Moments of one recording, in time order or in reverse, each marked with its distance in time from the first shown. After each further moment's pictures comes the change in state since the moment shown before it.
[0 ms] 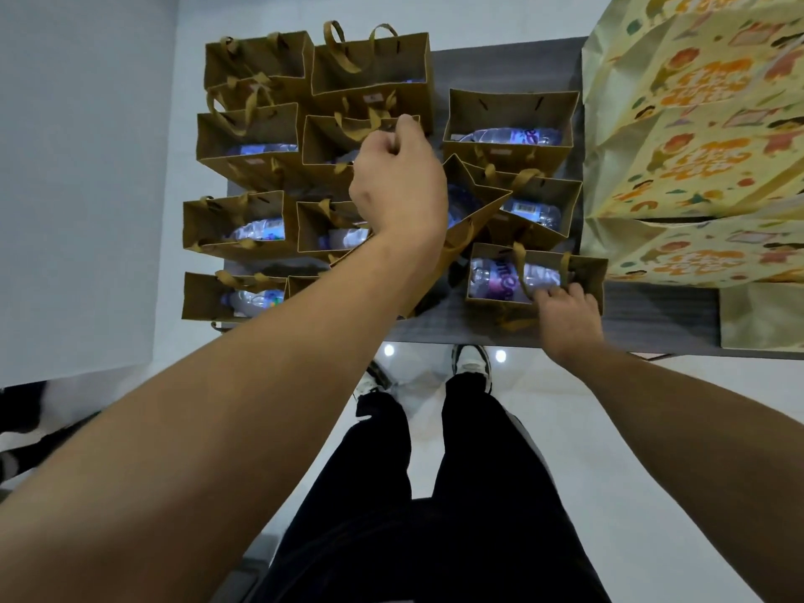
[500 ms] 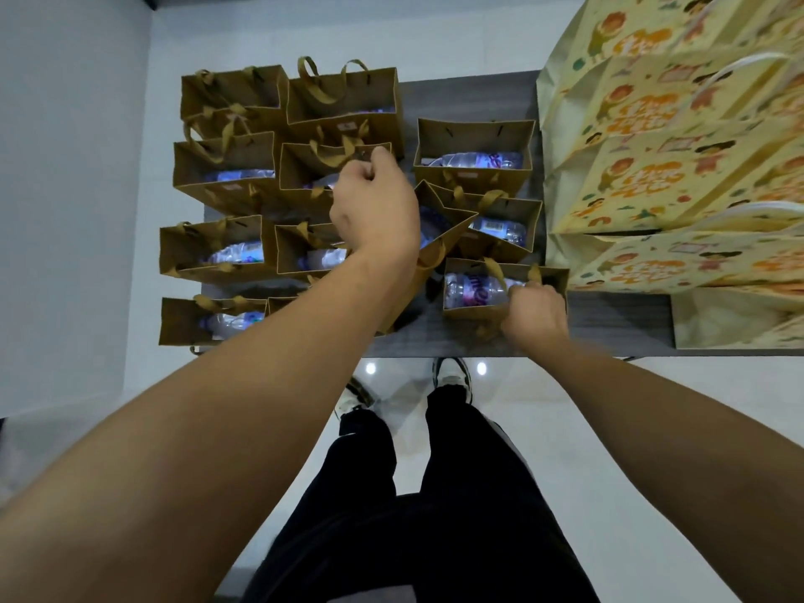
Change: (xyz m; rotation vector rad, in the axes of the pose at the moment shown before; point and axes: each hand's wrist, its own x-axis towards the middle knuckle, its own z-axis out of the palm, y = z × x) left_hand 0.001 0.002 0.002 0.019 -0.034 -0.031; right_hand 0.002 -0.019 -0.053 0.139 -0.042 0.198
